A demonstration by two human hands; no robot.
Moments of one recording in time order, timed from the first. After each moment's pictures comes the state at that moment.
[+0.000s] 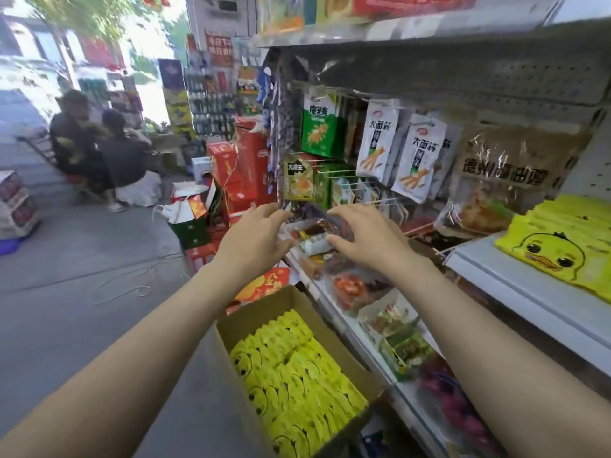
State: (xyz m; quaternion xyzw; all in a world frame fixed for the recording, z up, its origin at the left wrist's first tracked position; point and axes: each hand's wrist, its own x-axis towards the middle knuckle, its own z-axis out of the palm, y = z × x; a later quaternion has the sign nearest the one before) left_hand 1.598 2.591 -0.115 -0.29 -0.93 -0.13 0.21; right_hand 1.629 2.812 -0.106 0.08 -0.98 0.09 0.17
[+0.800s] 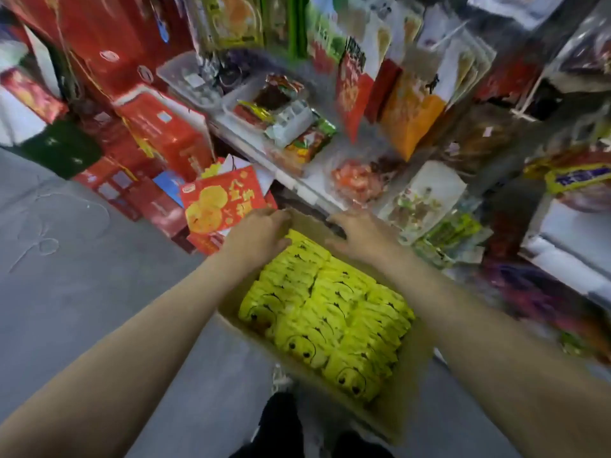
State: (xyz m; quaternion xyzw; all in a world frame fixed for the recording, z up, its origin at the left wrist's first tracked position) left_hand 1.285 2.579 -0.366 -0.42 -0.88 -0.13 -0.18; right_hand 1.405 2.764 -0.368 -0.17 -0.97 0.14 -0.13
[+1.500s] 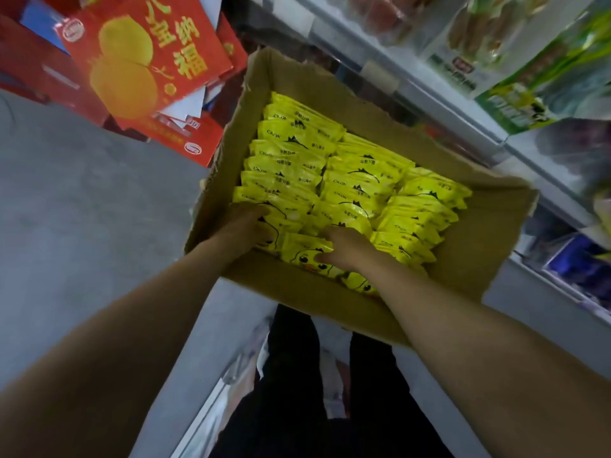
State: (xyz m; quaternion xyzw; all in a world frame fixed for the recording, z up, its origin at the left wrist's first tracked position) left_hand 1.293 2.526 -0.645 -0.30 -0.80 -0.04 -0.51; right_hand 1.477 2.674 -0.652 -0.31 -0.77 0.35 -0.43
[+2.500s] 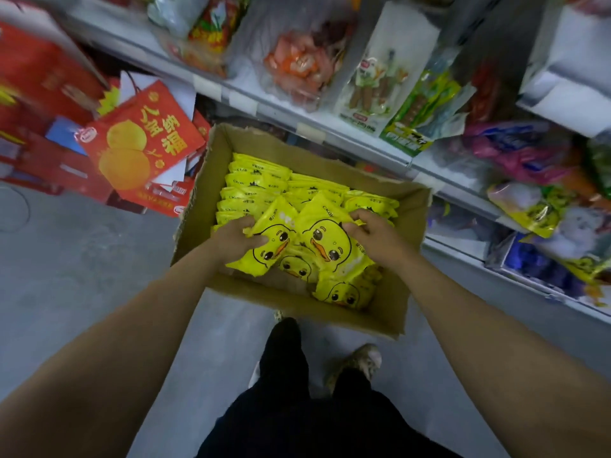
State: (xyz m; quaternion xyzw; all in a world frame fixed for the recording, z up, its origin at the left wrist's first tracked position) left_hand 1.329 2.566 -0.539 -0.22 -0.77 -0.21 -0.57; right_hand 1.570 2.742 -0.521 -0.47 -0.71 0.52 -0.06
